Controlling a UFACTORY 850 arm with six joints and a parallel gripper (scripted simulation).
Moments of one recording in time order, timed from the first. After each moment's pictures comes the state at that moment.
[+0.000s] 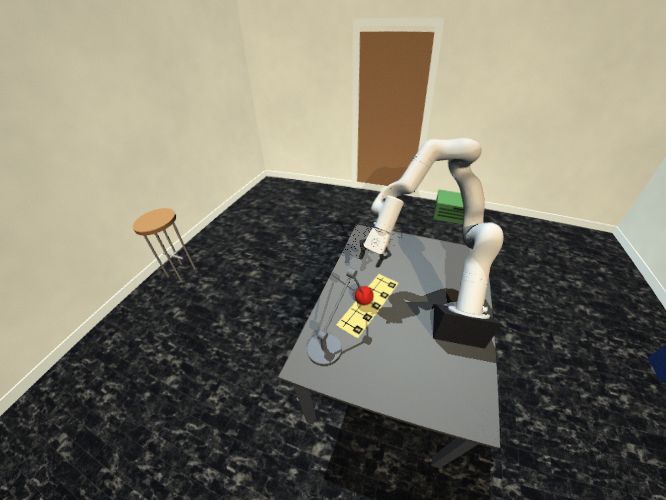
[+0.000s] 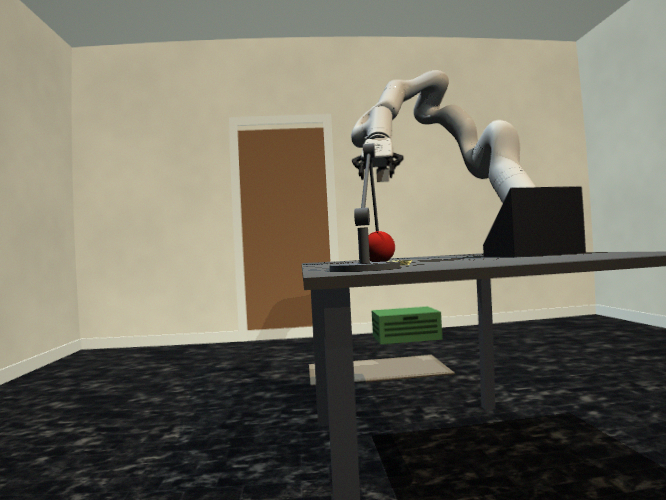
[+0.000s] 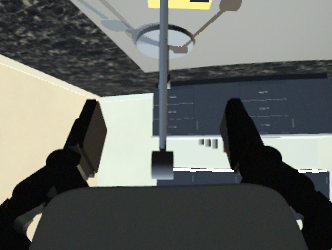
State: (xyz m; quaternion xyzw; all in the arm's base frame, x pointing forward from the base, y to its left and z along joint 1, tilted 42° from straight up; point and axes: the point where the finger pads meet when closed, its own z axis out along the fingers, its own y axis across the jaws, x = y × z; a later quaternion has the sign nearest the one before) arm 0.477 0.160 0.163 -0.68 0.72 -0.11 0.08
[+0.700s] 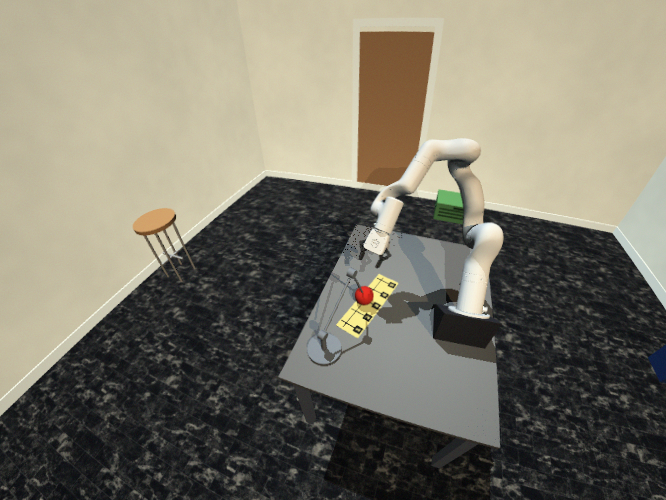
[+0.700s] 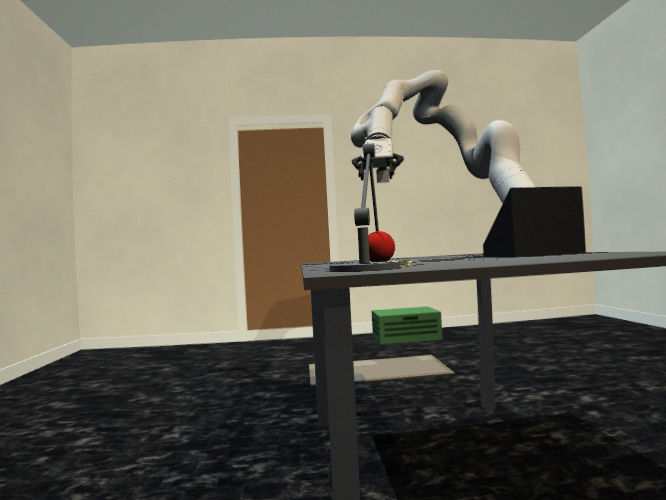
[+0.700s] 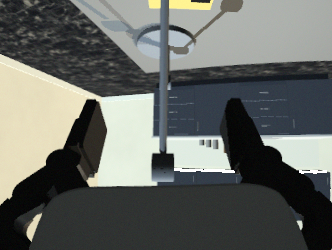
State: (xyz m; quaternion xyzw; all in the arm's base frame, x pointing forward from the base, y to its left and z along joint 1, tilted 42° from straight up) arm 0.478 0.160 0.159 -0.68 0.72 -0.11 0.08
